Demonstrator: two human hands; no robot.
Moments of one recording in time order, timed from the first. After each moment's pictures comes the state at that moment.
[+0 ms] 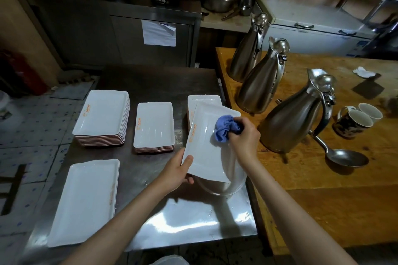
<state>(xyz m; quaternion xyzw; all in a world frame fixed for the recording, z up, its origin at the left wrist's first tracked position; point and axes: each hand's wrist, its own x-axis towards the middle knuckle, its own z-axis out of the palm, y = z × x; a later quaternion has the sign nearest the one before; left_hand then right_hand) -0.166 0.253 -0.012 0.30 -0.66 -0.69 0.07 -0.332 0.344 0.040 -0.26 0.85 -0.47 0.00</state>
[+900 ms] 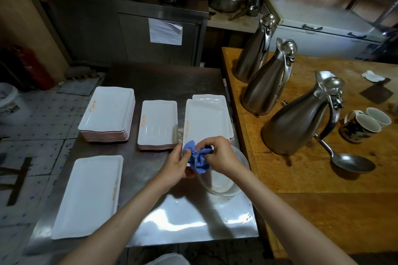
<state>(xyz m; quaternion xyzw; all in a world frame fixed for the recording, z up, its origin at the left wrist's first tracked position) -0.166 0.249 -0.009 0.32 -0.60 -0.72 0.14 -0.289 0.327 0.030 -0.42 0.78 -0.37 0.27</state>
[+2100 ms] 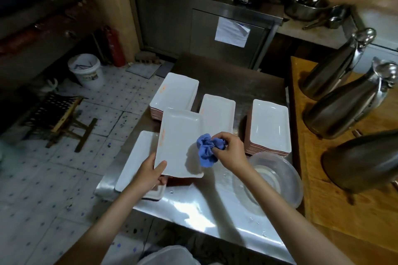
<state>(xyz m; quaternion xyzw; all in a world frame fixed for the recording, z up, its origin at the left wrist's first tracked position) 0.012 0.196 -0.055 0.53 -0.55 -0.62 0.19 -0.216 0.257 0.009 -0.47 0.73 -0.40 0.28</state>
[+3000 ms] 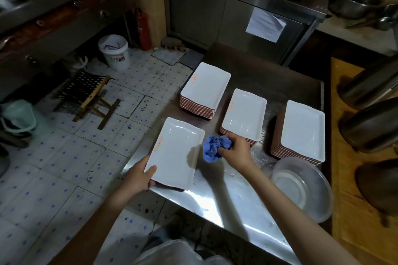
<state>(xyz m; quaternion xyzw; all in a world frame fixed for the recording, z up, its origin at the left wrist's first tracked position) 0.105 0.196 -0.084 0.63 -0.57 -0.52 0.12 -0.173 0.223 -0.027 -0.48 0.75 -0.34 0.31</state>
